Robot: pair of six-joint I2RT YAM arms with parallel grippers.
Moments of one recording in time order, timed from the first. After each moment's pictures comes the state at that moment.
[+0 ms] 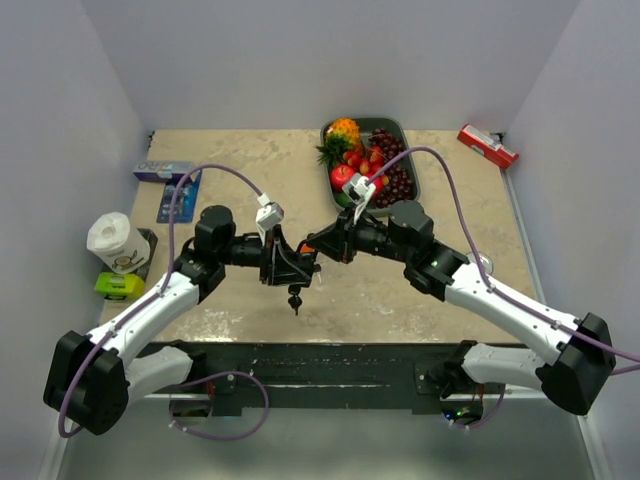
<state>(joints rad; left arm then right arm) -0.45 1.09 0.64 0.20 1.12 -0.34 0.79 1.15 0.90 0.13 -0.39 0.36</state>
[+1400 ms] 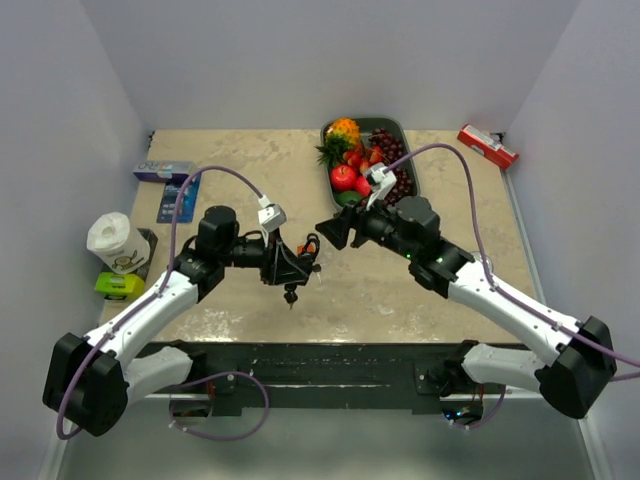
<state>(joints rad) -0.45 1.07 0.67 0.00 0.94 -0.18 0.75 1.16 0.90 0.09 -0.12 0.42</state>
